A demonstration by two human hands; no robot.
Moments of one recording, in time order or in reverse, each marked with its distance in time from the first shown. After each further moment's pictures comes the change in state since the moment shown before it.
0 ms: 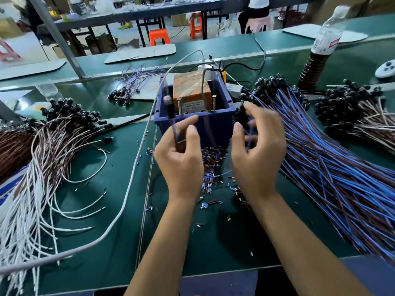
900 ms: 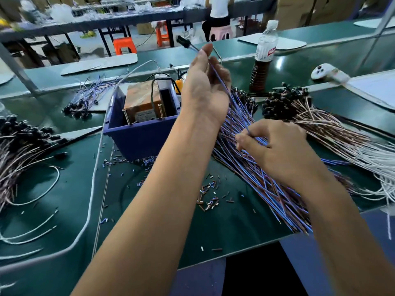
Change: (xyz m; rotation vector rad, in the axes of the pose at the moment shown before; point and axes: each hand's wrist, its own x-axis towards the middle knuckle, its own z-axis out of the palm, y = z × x) left_hand 0.029 0.092 0.156 -0.904 -0.318 -0.867; right_hand 0.068 -0.006 -0.142 -0.530 -0.687 0.240
